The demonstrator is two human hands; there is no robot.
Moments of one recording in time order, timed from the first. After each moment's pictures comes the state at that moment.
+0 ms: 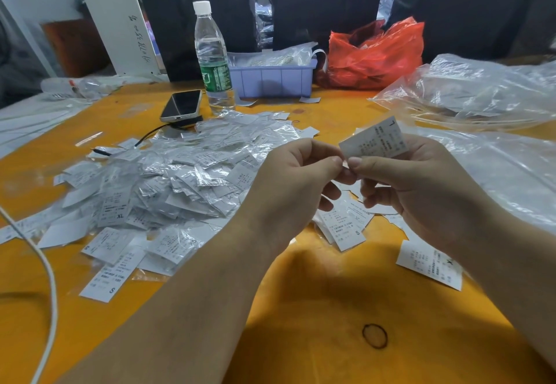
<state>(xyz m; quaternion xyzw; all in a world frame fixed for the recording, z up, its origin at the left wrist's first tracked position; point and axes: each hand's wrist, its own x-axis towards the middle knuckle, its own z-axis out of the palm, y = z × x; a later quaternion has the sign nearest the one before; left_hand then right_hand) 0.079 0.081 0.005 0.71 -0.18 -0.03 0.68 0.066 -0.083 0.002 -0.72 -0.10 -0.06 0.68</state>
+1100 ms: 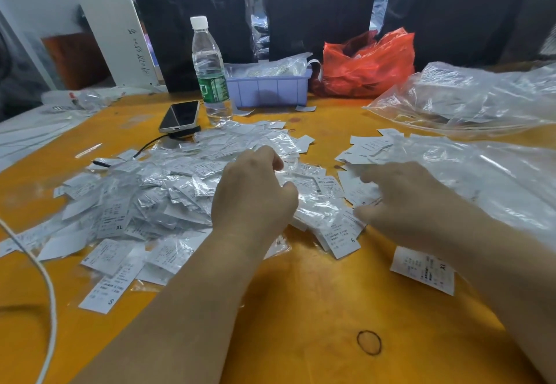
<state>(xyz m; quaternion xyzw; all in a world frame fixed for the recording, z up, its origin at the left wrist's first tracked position) 0.099 0.097 -0.008 0.93 -0.07 0.20 0.29 0.072 -0.092 -0.005 -0.99 0.02 -0.06 0.13</state>
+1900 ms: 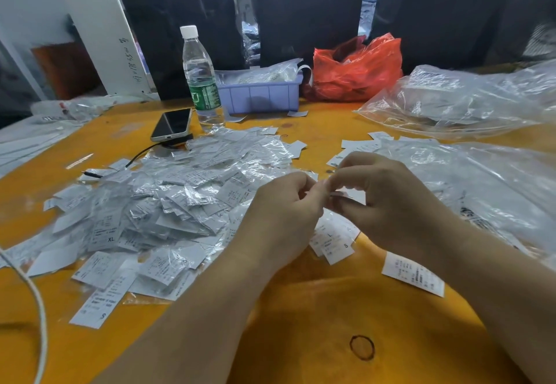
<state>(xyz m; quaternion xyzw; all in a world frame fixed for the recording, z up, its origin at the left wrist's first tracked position) 0.083 0.078 -0.007 0.86 -0.16 0.03 0.48 0.070 -0.085 -0.005 -0.92 -0.19 -0.21 0.28</state>
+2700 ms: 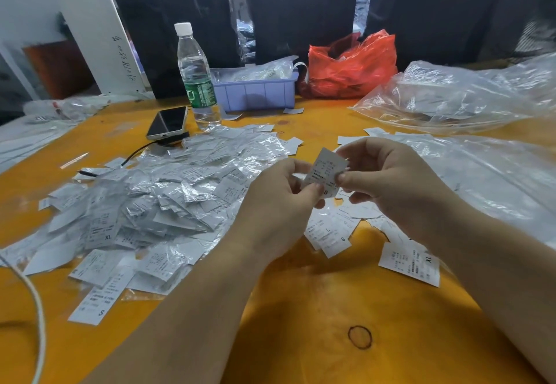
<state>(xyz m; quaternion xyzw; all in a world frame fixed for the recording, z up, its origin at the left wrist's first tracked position) 0.085 0.078 -0.008 0.83 -0.16 0.02 0.53 0.074 -0.089 0.001 -0.77 -0.03 -0.10 0.63</state>
